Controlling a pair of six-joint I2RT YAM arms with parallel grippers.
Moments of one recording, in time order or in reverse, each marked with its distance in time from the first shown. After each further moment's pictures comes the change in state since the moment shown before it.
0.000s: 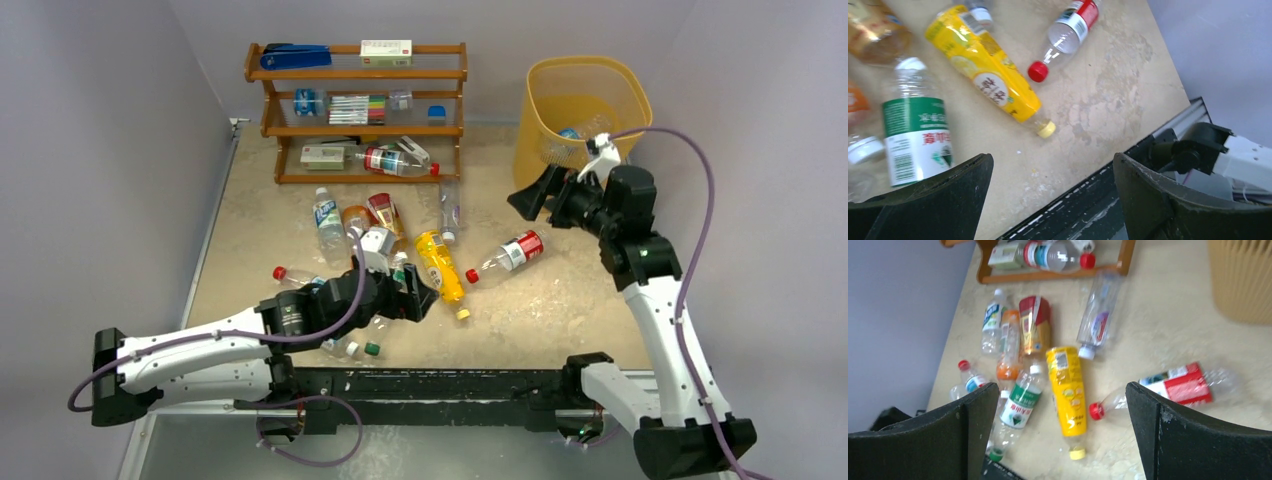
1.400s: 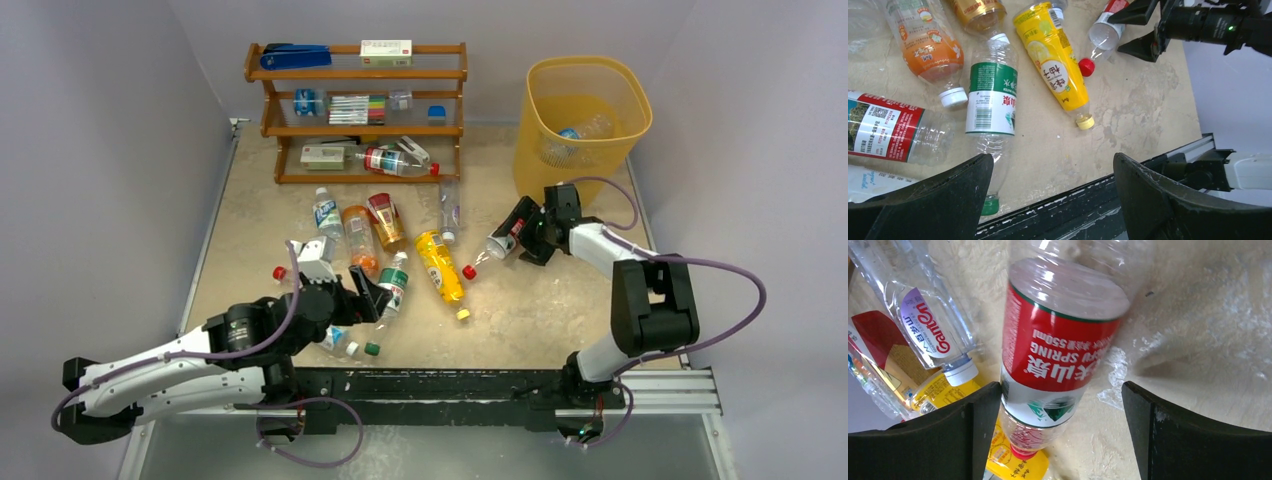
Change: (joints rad) left arm 0.000 -0.321 -0.034 -0.382 -0.197 -0.218; right arm 0.001 0.580 -0.314 0.274 0.136 0.359
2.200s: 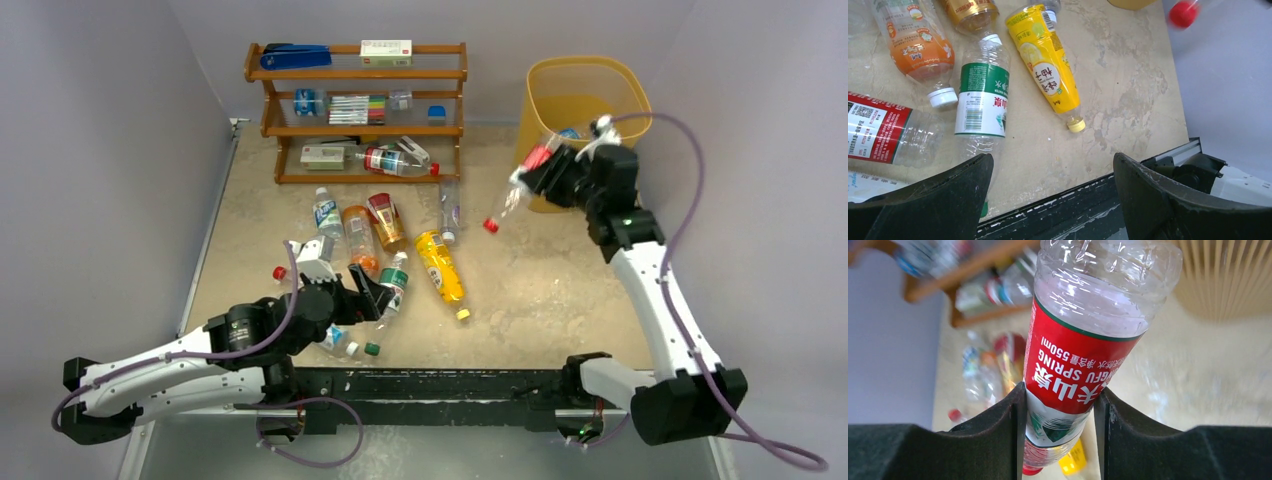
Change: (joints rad) left arm 0.000 0.004 -0.019 0.038 0.008 -0.029; right arm 0.002 -0.422 0.182 -0.127 0.014 -0.188
